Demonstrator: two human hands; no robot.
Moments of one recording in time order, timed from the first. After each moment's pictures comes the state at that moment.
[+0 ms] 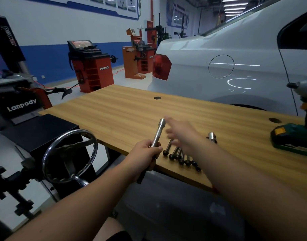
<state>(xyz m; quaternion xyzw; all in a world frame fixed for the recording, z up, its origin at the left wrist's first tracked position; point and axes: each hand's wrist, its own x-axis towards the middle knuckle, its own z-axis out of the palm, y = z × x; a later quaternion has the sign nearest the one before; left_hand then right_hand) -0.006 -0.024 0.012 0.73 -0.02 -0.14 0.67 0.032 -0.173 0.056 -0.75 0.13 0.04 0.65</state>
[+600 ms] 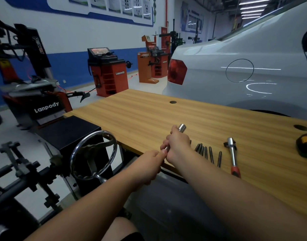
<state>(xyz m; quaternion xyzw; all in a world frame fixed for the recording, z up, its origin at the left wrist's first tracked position) -0.030 0.014 0.019 0.85 0.00 -0.14 0.50 0.039 -0.091 0.037 -0.44 0.26 0.04 0.86</state>
